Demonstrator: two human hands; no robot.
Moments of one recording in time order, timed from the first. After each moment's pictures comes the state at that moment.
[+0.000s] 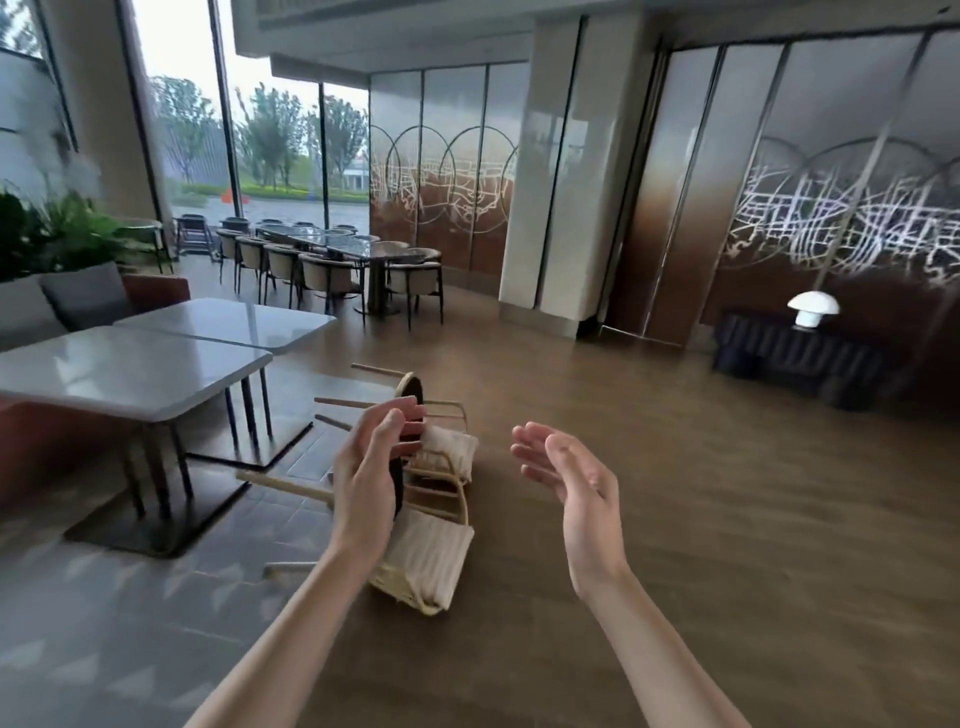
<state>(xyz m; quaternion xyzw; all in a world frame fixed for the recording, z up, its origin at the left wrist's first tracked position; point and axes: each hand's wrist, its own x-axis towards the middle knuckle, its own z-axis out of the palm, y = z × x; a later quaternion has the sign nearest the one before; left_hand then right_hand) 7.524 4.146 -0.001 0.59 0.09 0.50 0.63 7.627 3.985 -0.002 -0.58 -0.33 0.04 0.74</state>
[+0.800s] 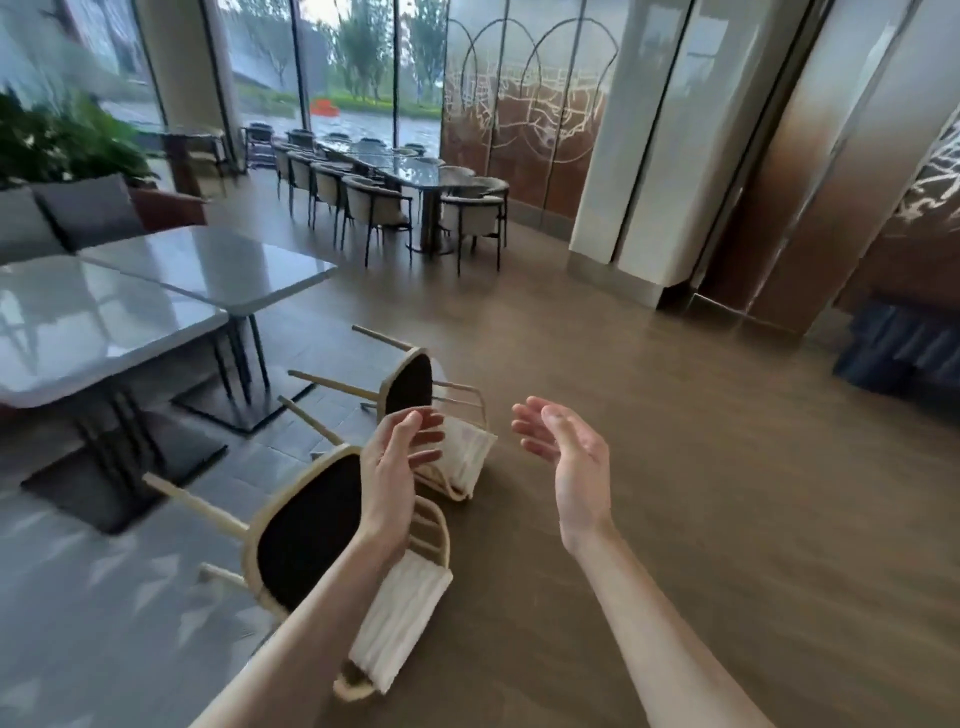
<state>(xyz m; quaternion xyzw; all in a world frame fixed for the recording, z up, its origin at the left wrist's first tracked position) 8.075 4.338 -0.065 0.51 0.28 0.49 0.65 8.201 4.223 -0.027 -0.62 -0.30 0.17 0.71</state>
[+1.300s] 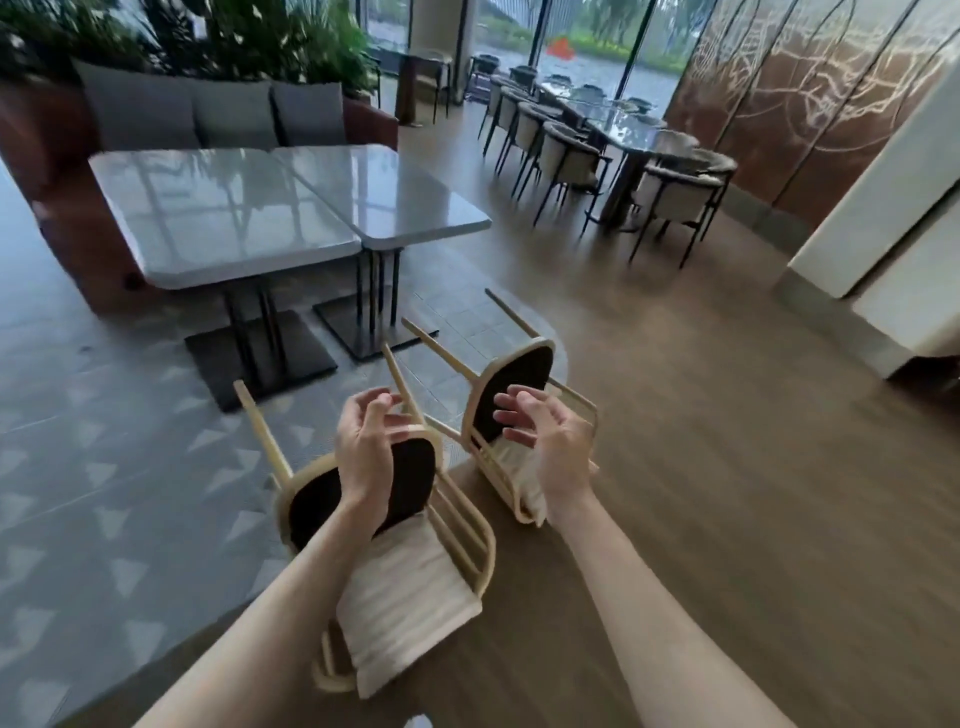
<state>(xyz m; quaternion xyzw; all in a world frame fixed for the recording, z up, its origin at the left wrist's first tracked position) 8.181 4.565 -0.165 0.36 0.50 0.60 0.51 8.349 4.507 -0.101 -0.61 -0.39 0.39 0.57</state>
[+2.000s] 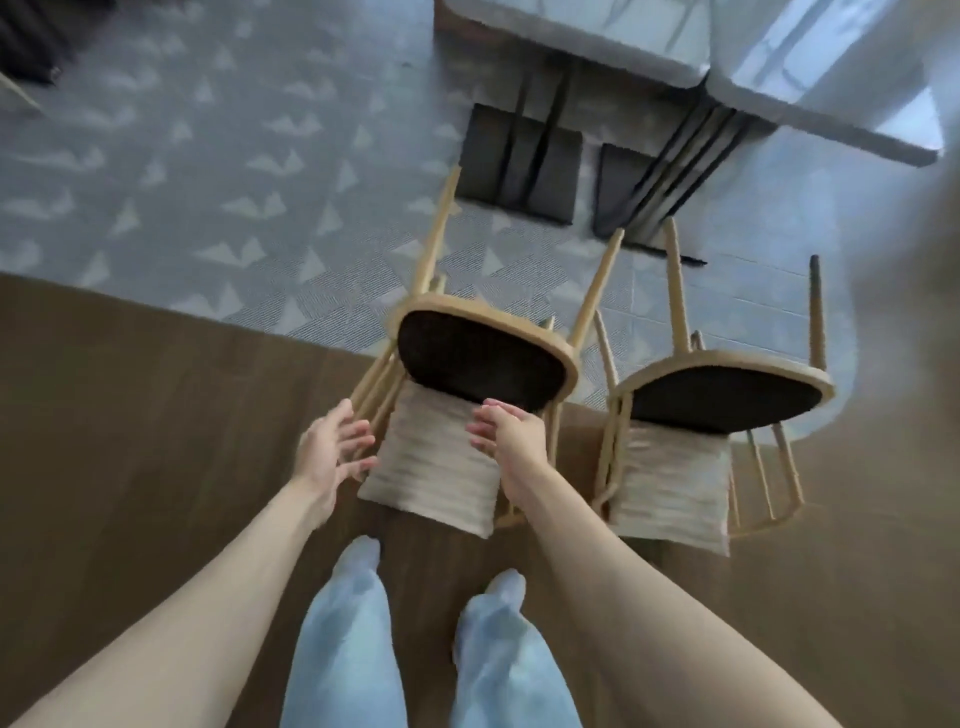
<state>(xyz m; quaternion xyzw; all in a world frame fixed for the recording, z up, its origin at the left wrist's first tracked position) 8.206 4.542 -0.388 -0.13 0.66 0.57 0.47 8.360 4.689 -0.361 -0.62 -0.38 0.67 0.11</state>
